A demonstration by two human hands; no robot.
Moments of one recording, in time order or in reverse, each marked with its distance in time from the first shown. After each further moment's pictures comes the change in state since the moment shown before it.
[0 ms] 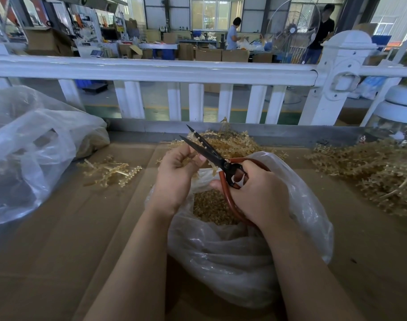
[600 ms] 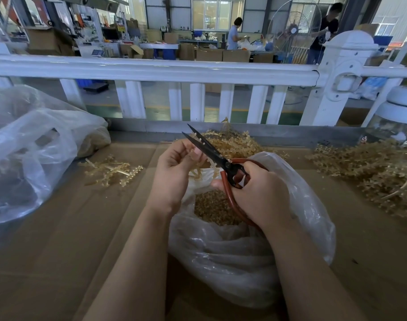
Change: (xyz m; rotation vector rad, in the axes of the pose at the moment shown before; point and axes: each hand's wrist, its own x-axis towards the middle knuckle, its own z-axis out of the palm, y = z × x) left_hand 0.003 -0.001 -0.002 -0.148 0.059 -0.006; right_hand 0.000 0.001 -0.001 0.061 -0.023 0.006
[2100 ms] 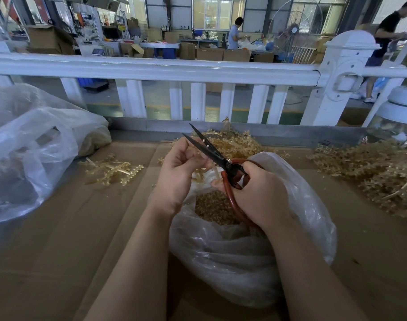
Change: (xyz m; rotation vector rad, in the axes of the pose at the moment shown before) left_hand -0.003 0.003 0.003 -0.011 -0.074 -0.030; right_hand -0.001 0.004 0.006 0.020 -0.033 0.023
